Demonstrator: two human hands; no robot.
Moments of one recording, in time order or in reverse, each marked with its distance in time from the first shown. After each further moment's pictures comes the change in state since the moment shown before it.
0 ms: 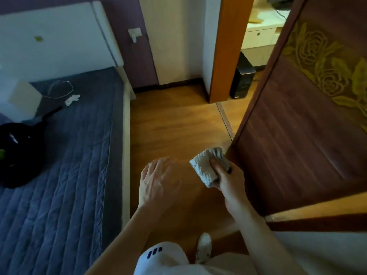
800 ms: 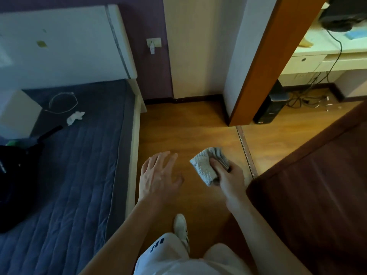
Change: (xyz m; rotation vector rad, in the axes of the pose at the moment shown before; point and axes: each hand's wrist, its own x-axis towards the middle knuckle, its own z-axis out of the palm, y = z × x) left_hand 0.348 -0.140 -0.015 0.047 -0.003 -0.073; right_hand 0.307 -0.070 0.217 -0.110 -0.048 0.046
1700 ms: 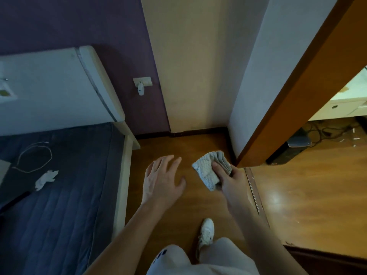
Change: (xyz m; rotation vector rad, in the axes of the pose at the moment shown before) left_hand 0.459 0.004 0.031 0.018 -0.017 -0.001; right_hand 0.420 -0.156 0.087 0.024 -0.058 -0.001
